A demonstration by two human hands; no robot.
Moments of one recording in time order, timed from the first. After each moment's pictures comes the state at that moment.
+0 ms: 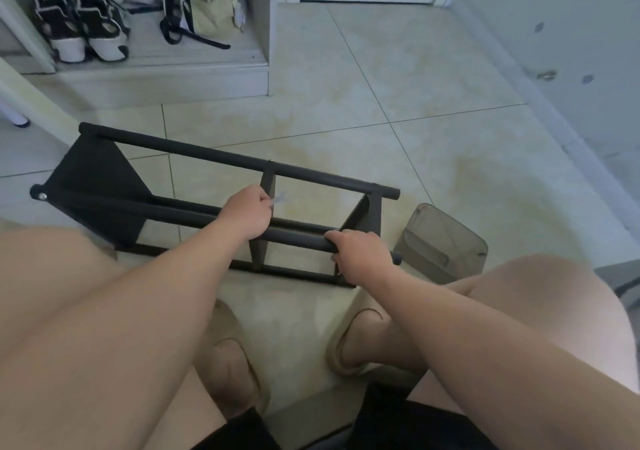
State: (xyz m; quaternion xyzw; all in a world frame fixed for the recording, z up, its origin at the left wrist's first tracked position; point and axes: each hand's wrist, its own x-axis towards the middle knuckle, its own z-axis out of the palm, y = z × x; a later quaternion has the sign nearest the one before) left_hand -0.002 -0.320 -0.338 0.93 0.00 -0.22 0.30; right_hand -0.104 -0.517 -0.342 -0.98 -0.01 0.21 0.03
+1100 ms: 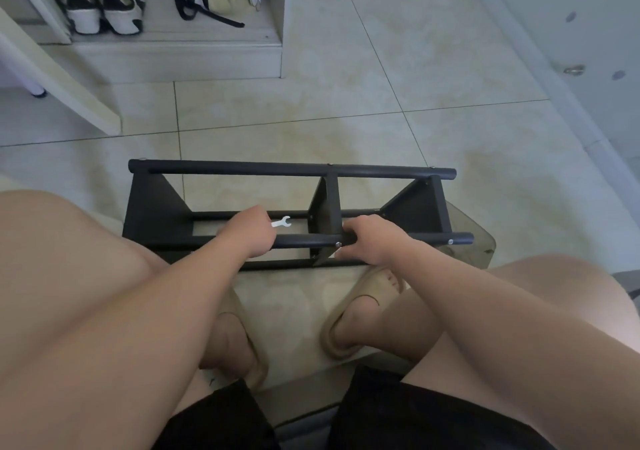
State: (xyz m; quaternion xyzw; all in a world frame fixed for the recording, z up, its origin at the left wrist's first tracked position) left_hand -0.054 -0.323 -0.351 0.93 0.00 -0.31 0.20; right_hand -0.099 -0.547 -0.315 -0.94 0.01 0.33 0.10
